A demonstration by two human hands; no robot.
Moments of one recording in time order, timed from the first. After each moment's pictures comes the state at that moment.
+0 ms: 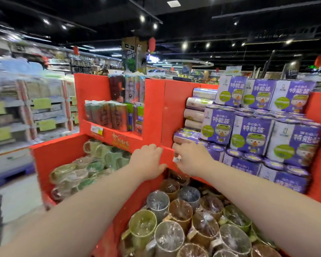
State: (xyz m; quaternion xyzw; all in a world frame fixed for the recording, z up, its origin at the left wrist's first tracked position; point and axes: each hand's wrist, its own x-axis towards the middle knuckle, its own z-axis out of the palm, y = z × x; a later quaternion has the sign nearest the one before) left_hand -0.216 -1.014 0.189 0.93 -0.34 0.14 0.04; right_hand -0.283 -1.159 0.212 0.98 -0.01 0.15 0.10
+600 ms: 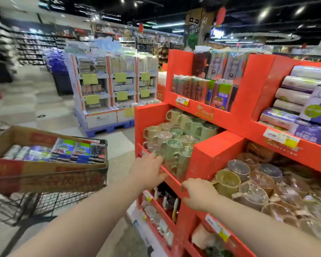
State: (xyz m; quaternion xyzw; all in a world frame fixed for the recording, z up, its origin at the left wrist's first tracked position) left_hand -0.311 -0.717 0.101 0.98 -0.20 0.05 0.05; right_hand -0.350 -0.900 0.075 0.99 0.13 -0.06 0.04
